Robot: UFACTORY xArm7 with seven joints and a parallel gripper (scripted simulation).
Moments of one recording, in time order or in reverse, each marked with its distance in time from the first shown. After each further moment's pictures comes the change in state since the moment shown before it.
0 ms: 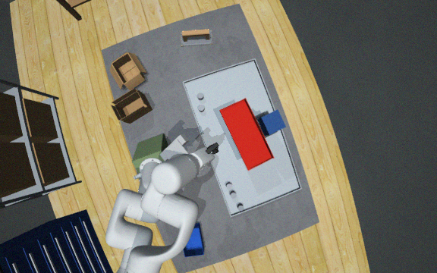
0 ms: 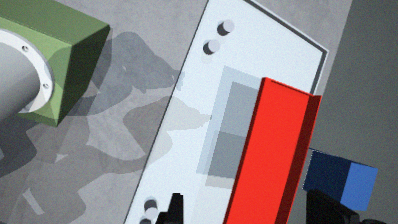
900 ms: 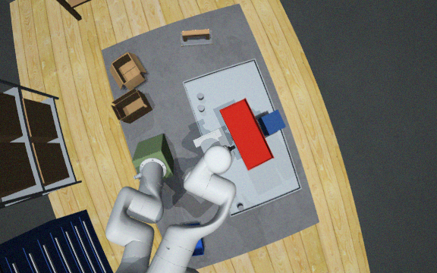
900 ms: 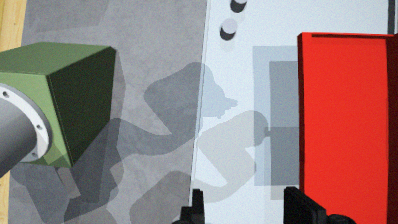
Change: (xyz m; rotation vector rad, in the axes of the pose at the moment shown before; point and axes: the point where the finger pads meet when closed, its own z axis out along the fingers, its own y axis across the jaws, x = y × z) arm -0.013 -0.002 0.107 0.319 0.051 0.265
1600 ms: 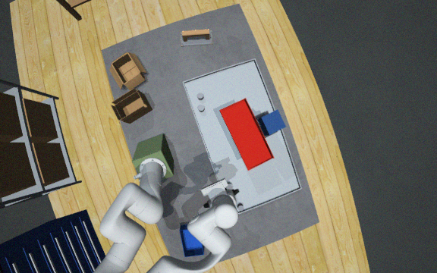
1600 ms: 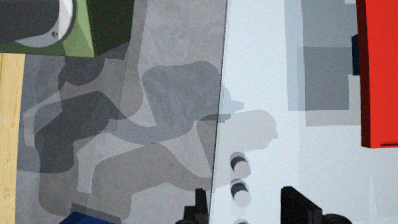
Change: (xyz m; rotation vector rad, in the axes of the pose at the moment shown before) arm -0.162 -0.054 0.037 0.016 -0.005 0.006
